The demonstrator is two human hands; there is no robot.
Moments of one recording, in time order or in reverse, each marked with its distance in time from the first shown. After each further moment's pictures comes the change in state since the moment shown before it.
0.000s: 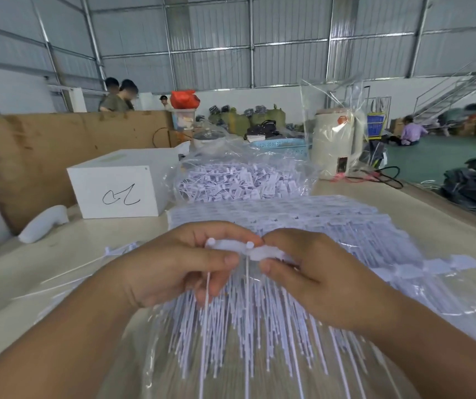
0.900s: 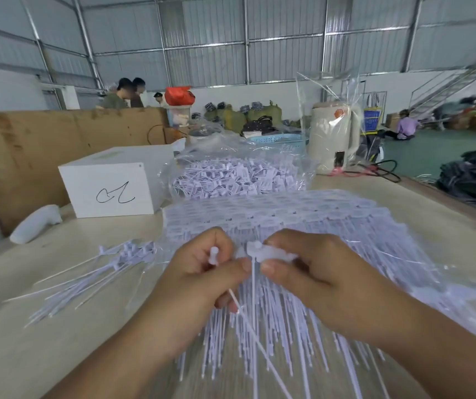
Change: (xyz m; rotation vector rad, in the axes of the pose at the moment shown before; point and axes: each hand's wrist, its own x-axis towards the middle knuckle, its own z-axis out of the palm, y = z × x) left_hand 0.000 -0.035 0.044 -0.021 0.407 0.247; right_hand -0.015 0.005 0.003 0.157 0.005 0.057
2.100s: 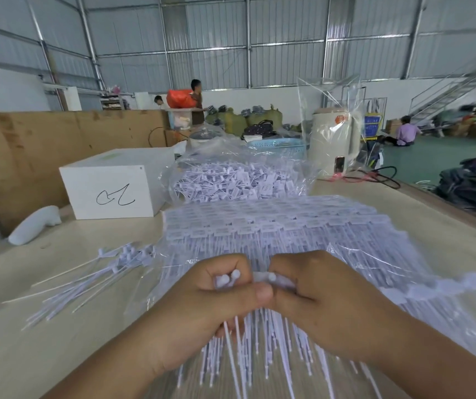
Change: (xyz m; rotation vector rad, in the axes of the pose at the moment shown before) left_hand -0.003 0.002 0.000 0.017 -0.246 -0.082; right_hand 0.000 -0.012 0.003 -0.243 -0.063 0.150
